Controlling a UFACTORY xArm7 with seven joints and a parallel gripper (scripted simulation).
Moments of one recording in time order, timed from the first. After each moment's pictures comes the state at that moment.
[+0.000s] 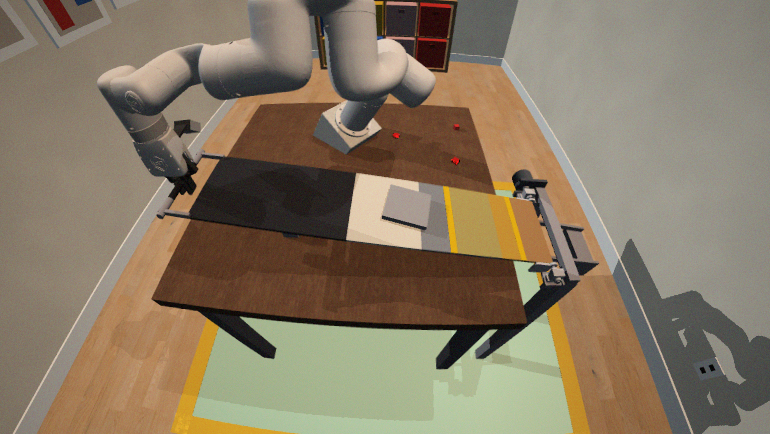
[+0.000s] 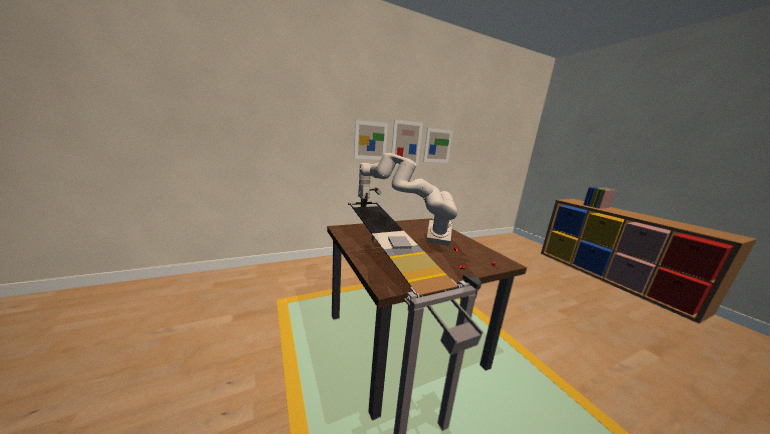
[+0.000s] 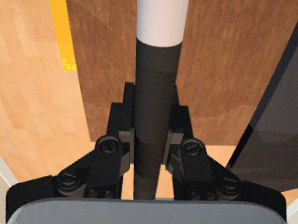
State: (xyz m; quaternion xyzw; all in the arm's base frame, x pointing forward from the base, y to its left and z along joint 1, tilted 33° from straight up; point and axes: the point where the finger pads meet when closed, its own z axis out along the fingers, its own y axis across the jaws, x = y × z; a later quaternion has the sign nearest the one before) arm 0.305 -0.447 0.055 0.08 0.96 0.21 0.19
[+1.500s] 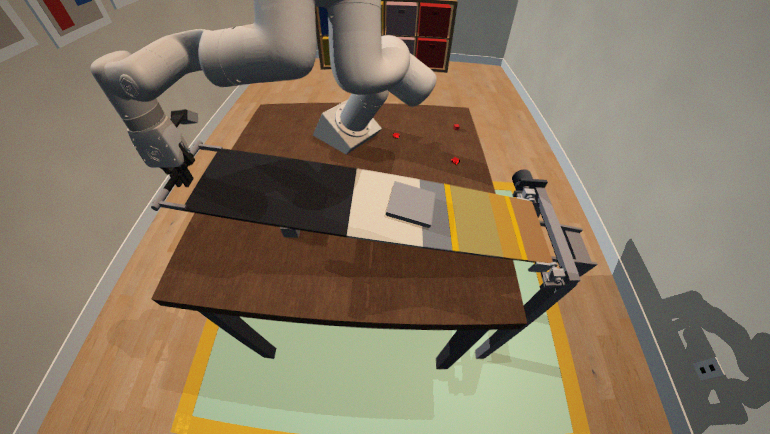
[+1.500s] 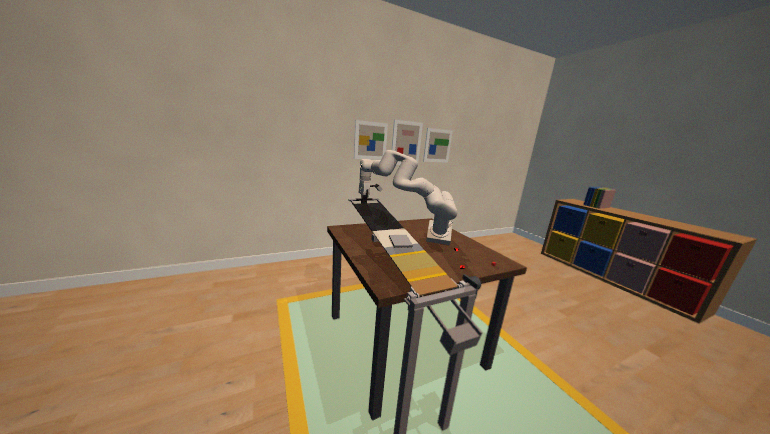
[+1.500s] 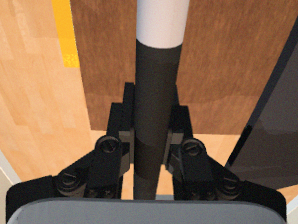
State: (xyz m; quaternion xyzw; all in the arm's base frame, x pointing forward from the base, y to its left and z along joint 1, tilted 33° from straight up) arm 0.294 -0.453 0.080 0.08 0.96 0.21 0.19
